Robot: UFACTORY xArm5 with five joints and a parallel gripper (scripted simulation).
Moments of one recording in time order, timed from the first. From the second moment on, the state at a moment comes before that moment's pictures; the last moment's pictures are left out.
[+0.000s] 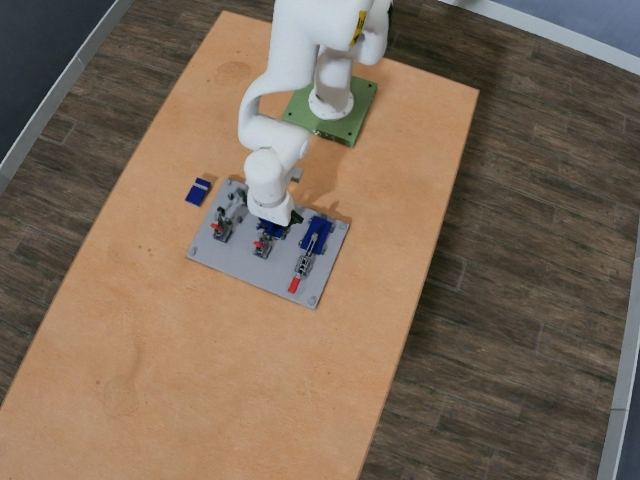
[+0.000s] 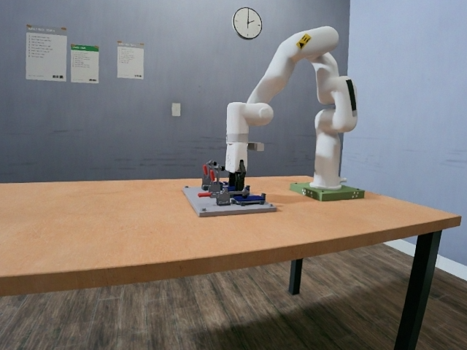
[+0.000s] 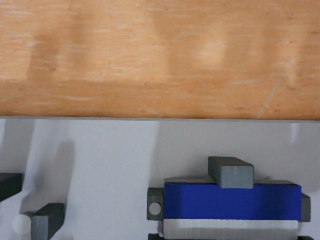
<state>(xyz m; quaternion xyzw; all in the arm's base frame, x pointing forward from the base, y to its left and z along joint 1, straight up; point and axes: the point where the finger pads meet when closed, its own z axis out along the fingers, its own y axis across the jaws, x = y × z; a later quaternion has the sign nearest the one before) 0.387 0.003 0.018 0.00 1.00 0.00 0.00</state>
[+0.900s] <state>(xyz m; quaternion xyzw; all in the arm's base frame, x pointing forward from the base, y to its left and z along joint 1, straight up) 0.387 0.003 0.042 0.00 1.00 0.00 0.00</state>
